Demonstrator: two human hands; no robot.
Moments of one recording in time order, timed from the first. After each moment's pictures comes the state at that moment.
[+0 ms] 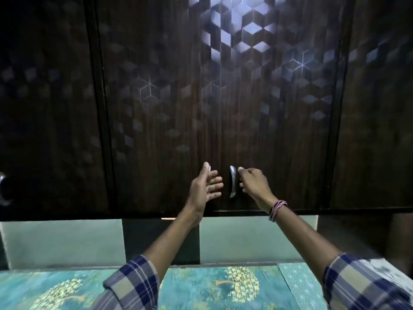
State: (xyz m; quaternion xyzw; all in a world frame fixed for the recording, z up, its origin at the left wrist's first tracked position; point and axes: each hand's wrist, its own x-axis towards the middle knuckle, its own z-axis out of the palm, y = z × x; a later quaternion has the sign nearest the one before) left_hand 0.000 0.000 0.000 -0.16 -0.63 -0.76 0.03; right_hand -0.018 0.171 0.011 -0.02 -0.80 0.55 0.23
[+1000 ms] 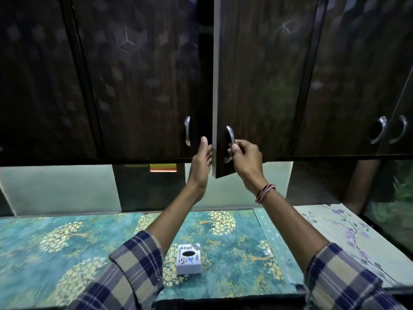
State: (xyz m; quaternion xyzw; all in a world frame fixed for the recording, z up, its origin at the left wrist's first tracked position) left_hand 0.117 0.054 -0.045 -0.17 -0.62 -0.76 0.03; right_hand 0.125 0.180 -0.032 -0.01 -0.78 0.54 0.31
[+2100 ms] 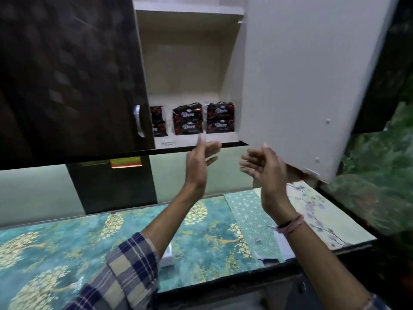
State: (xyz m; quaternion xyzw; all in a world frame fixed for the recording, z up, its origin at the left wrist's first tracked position) left_hand 0.135 0.163 -0.071 -0.18 -0.58 -0.79 0.03; right_hand 0.225 0.290 -0.067 -0.08 -0.57 0.75 0.33
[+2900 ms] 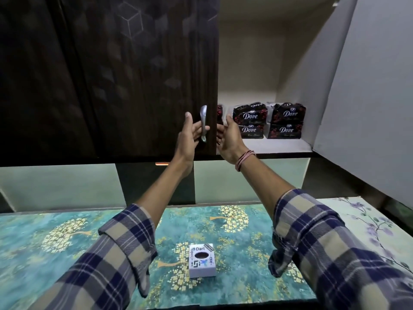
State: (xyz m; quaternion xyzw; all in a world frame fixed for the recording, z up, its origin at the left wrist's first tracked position) left_hand -0.016 -0.015 -0.037 -0.14 -0.65 -0.74 0.07; right_hand -0.049 0.113 -0.033 -0.02 -0.58 0.81 0.03
